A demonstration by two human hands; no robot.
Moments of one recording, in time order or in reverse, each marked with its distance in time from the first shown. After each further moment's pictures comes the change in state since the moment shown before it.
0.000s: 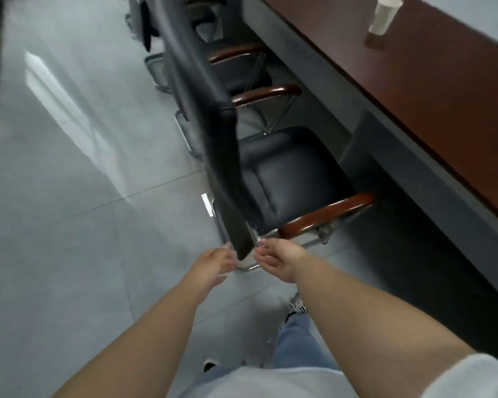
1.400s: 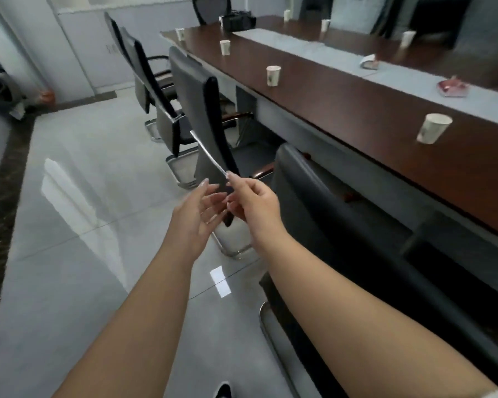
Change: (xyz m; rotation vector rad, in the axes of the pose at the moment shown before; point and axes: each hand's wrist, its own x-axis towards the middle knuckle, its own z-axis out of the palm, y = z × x) left_hand 0.086 0.391 -0.257 -0.488 -0.142 0.643; right_hand -0.007 -0.292 0.374 0.151 -0.136 -0.898
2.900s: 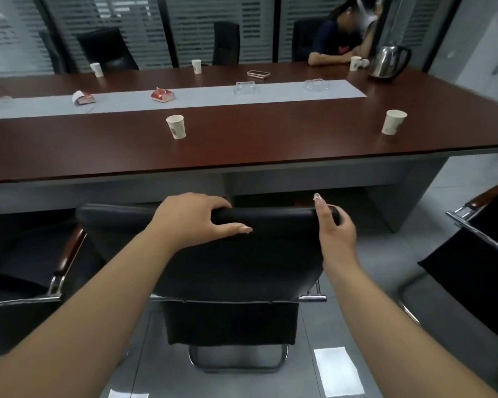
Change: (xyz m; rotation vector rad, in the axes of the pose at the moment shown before) left_hand -0.033 -0.018 0.157 1.640 -1.471 1.168; right_hand -0.179 0.014 -0.149 0.009 1.421 -0.411
